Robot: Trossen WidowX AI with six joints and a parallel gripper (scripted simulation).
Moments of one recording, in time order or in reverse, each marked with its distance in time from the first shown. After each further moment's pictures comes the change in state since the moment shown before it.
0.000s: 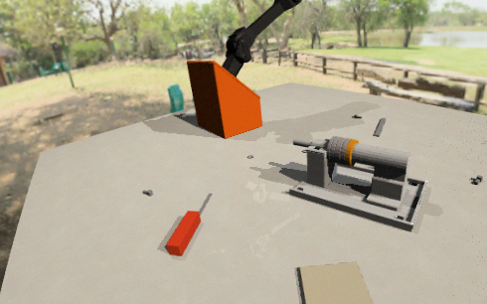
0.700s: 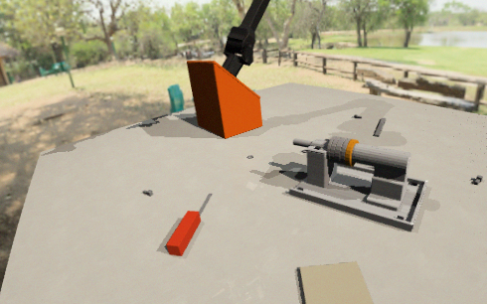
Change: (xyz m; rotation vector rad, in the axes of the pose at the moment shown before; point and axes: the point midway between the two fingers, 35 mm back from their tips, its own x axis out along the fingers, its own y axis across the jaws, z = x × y) arm -0.111 0.110 0.256 -0.104 -0.812 0.479
